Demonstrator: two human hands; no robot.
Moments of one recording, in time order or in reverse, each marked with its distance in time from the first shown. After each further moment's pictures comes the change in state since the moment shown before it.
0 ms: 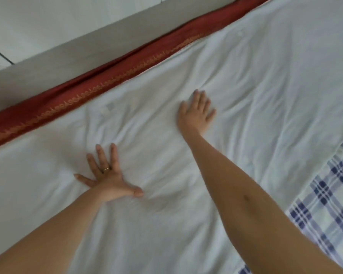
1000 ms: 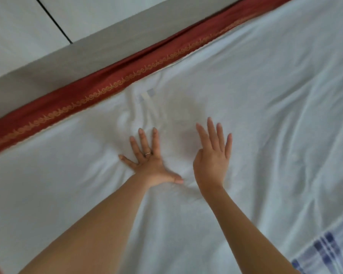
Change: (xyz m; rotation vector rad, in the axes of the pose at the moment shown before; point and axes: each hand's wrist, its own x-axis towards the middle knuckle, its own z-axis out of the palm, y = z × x) left_hand 0.010 -0.013 0.004 -0.027 0.062 0.083; right_hand -0.153 0.002 0.038 0.018 0.174 -0.452
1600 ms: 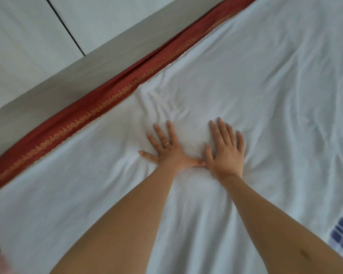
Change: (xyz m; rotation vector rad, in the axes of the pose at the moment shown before) left_hand 0.001 -0.012 0.018 0.032 0.155 0.102; right_hand -0.055 0.006 0.031 -0.142 -0.023 0.122
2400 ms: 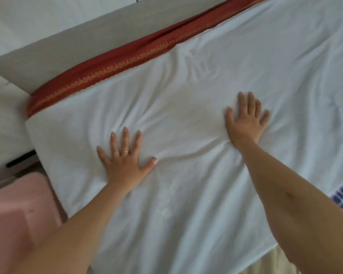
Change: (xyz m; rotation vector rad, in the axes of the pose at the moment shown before) left_hand -0.093 -0.220 0.074 0.228 0.397 -0.006; right_hand -0.022 -0.009 0.001 -0.090 -0.074 0.158
